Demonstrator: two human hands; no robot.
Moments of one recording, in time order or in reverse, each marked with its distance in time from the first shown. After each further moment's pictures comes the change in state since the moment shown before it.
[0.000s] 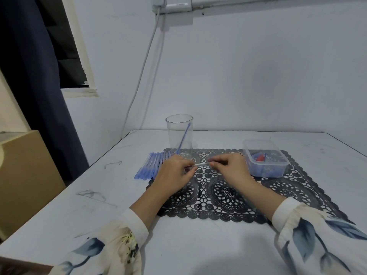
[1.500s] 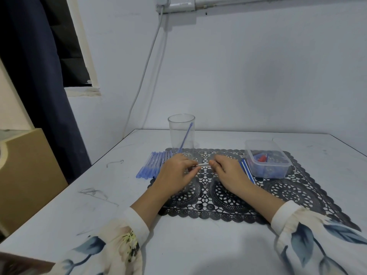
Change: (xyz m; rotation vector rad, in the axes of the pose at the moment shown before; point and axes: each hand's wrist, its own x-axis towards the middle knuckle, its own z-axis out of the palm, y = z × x) left_hand -0.001 0.001 -0.002 -0.007 0.061 0.120; right_hand 0.001 0.013 0.007 -0.288 -0.098 -0.318
